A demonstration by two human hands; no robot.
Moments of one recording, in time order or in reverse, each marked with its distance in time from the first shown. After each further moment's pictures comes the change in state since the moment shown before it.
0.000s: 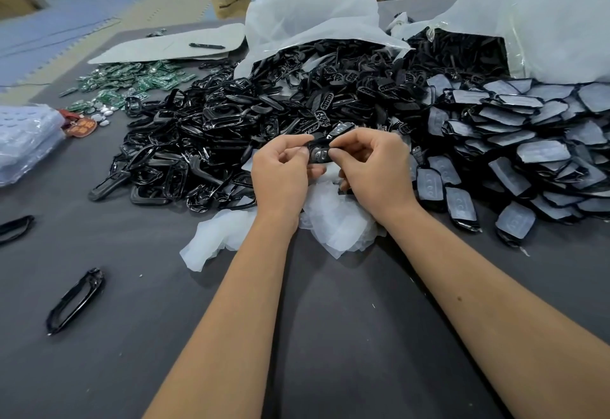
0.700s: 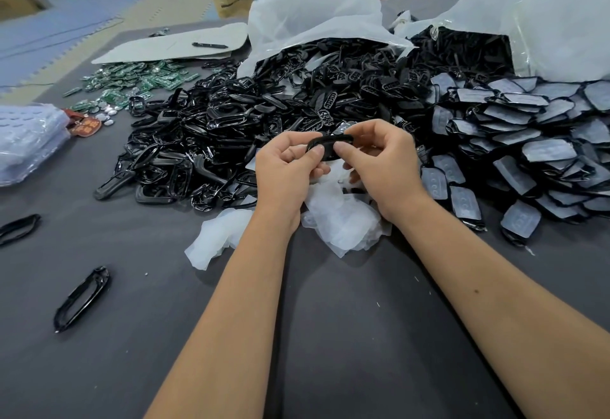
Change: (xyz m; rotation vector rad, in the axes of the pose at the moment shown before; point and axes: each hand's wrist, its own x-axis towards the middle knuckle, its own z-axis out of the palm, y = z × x) left_hand 0.002 0.000 -0.006 -0.107 -0.131 0.016; right_hand 0.001 -0.002 -0.006 0.193 -0.009 0.179
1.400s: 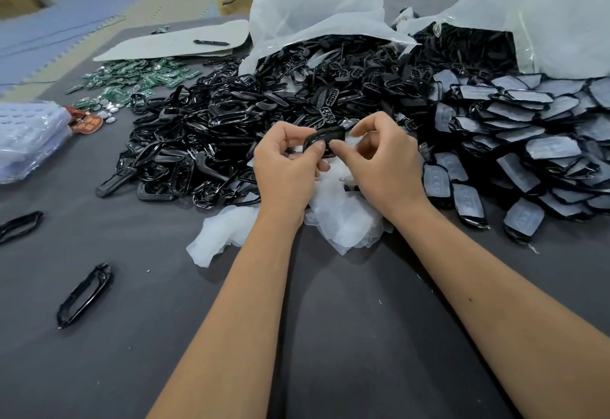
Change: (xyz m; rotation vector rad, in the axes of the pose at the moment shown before) left_hand 0.001 -0.002 0.003 0.071 0.108 0.145; right_hand -0.004 -0.002 0.000 -0.388 0.062 -0.237
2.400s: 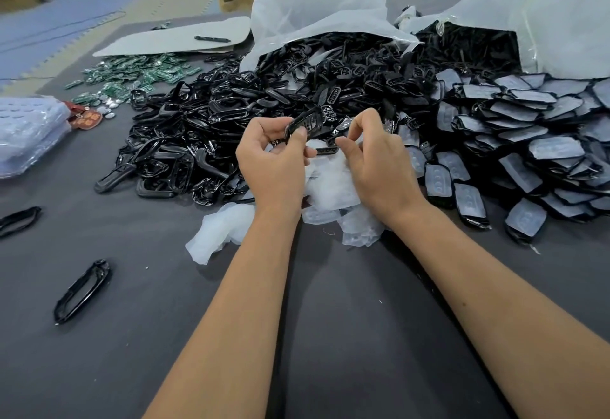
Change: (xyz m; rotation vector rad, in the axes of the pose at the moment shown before) left_hand 0.002 0.005 0.001 -0.097 0.229 0.072; right_hand -0.003 0.001 0.003 -0.099 -0.151 -0.149
